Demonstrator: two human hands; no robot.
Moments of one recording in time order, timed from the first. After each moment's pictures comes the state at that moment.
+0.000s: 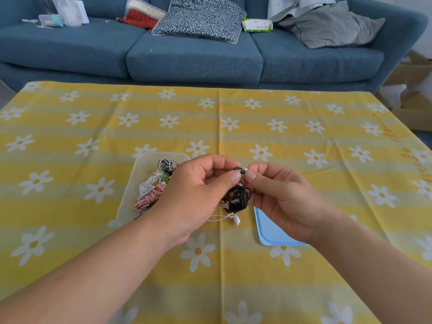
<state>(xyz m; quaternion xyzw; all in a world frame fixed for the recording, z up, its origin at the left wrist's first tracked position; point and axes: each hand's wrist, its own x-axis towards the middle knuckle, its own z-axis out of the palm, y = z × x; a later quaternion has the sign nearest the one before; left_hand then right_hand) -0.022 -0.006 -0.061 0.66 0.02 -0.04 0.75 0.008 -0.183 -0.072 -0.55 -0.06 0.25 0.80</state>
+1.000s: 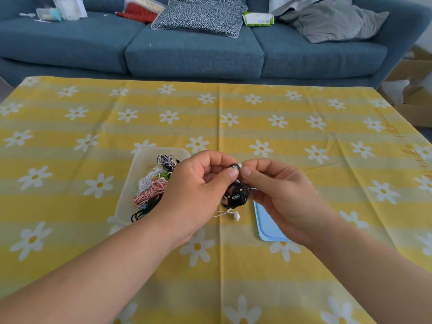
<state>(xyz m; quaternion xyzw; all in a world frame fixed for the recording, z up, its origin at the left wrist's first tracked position) -0.024 -0.010 -0.070 0.69 0.04 0.00 0.72 0.000 -0.178 -0.076 -0.59 -0.01 0.16 0.79</state>
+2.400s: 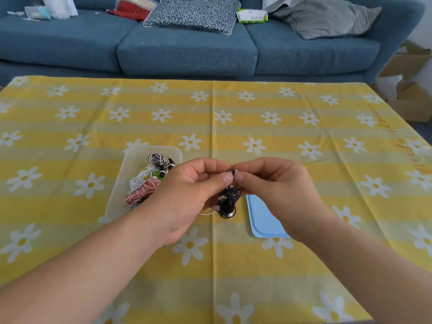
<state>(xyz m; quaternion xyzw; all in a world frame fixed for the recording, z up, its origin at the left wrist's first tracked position) -0.026 -0.007 -0.068 0.62 0.09 -0.13 0.77 -0.009 -0.187 -0.063 -0.73 -0.01 0.10 0.68</state>
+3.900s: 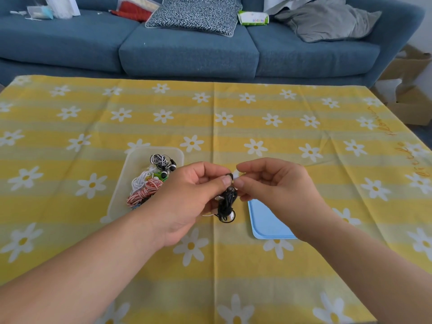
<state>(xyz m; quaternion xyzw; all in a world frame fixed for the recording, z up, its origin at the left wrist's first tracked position) -0.023 -0.005 -0.075 0.62 0.11 -0.15 0.77 -0.006 -0.191 -0.061 -0.76 -0.02 0.11 0.64</state>
